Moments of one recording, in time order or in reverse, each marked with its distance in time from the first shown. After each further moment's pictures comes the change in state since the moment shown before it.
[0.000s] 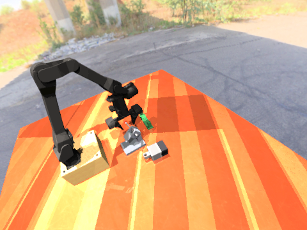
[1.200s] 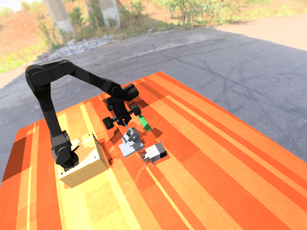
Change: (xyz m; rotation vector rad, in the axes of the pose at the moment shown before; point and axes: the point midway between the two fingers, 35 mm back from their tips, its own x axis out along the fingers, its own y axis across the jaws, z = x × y) arm -0.011 -0.002 0.008 0.033 -0.176 0.002
